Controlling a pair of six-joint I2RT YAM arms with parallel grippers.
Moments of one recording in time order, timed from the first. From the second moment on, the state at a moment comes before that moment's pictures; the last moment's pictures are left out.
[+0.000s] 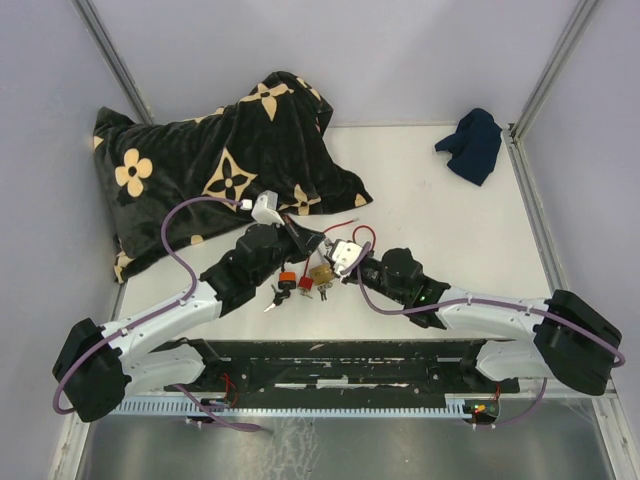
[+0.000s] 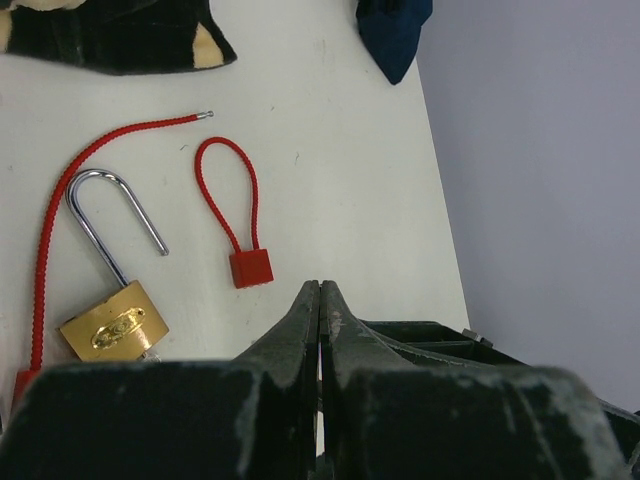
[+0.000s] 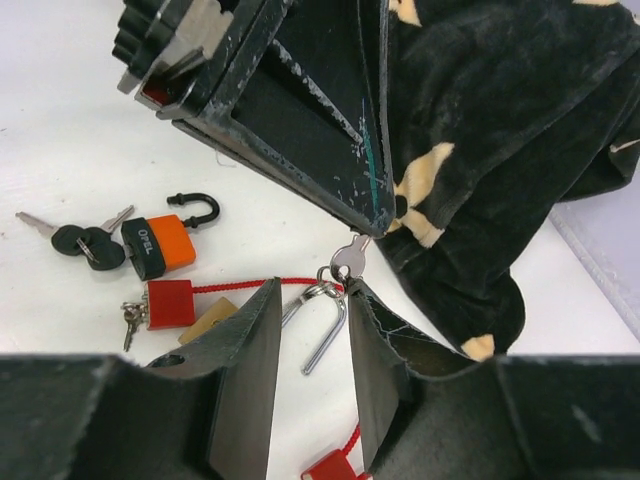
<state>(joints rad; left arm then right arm) -0.78 1.08 0.65 0.16 -0.18 -0.91 0.97 1.25 0.53 0.60 -0.01 -0.45</state>
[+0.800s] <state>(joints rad) -0.79 1.08 0.65 0.10 -0.24 -0.98 1.01 1.35 0.54 0.75 0.14 -0.49</state>
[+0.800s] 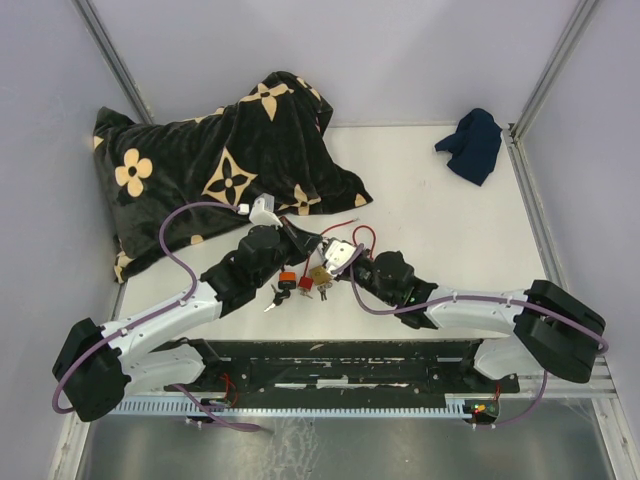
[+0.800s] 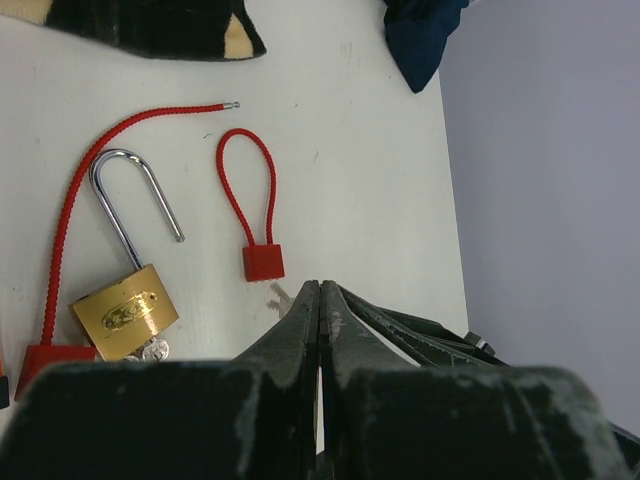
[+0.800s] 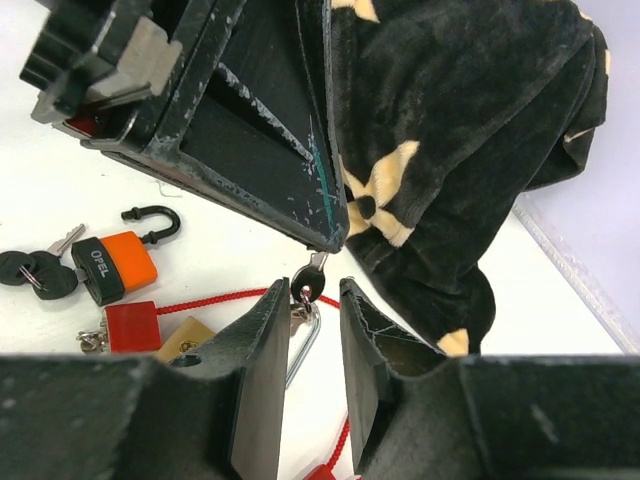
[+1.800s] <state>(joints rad) -0.77 1.01 0.65 0.12 -0.20 -0.93 0.99 1.34 0.55 0.72 0.12 -0.37</state>
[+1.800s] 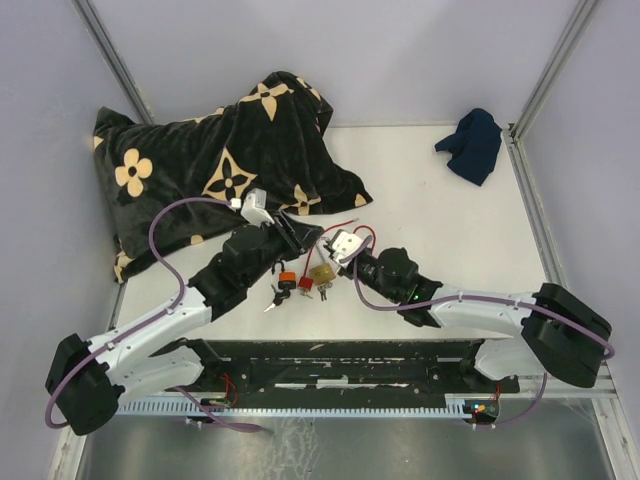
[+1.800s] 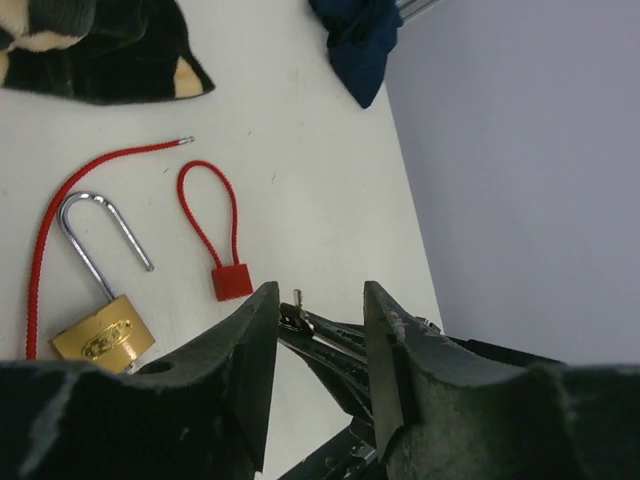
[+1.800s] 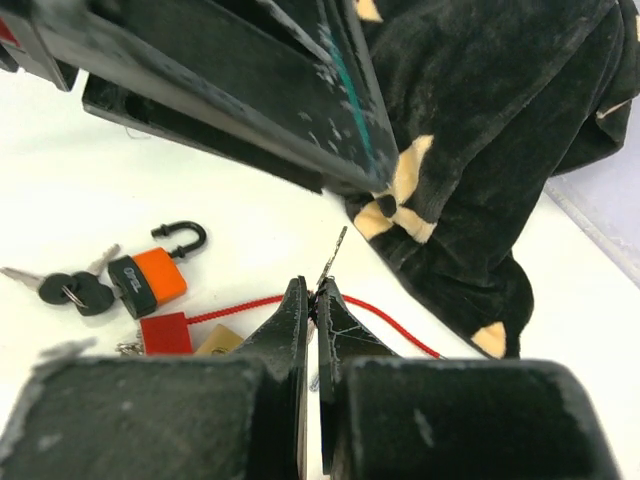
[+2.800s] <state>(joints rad) -0.61 1.01 0.48 0.77 0.38 -0.90 0.68 1.22 0.55 0.95 -0.64 0.43</state>
